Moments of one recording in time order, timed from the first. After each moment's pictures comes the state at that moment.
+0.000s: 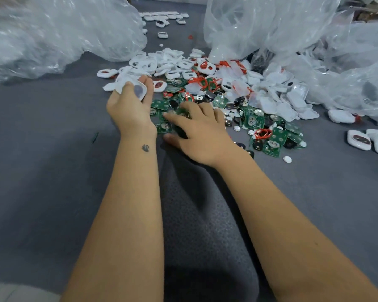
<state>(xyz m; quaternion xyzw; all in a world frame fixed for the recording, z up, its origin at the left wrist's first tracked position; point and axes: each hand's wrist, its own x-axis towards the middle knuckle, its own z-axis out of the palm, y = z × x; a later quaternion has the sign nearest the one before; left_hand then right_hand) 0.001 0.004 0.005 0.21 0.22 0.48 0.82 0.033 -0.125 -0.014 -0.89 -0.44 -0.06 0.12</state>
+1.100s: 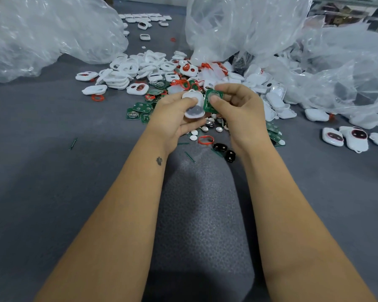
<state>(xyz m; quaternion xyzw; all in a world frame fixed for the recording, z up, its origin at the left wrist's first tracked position) 0.021 -0.057 0.002 0.53 0.17 0.14 0.82 0.063 -0.183 0.011 -0.64 -0.19 0.02 0.74</state>
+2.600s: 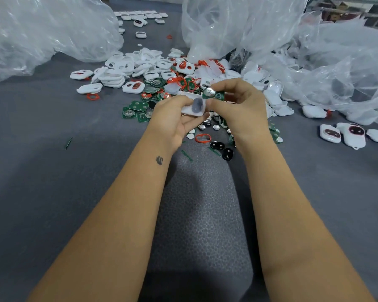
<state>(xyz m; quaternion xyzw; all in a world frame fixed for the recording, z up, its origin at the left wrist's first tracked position) 0.027 -0.064 0.000 0.43 0.18 0.13 0.87 0.068 -0.190 0.011 -0.70 -0.20 -0.02 0.69</state>
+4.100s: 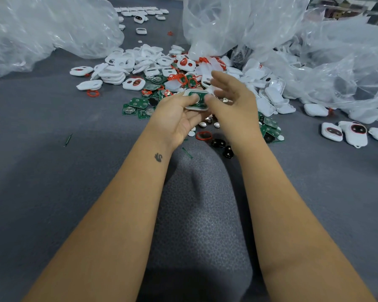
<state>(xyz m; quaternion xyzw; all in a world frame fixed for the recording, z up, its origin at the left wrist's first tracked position) 0.029 -0.065 -0.001 0.39 0.12 0.09 0.91 0.060 -0.179 0.009 -0.75 -0.20 -0.03 0.63</state>
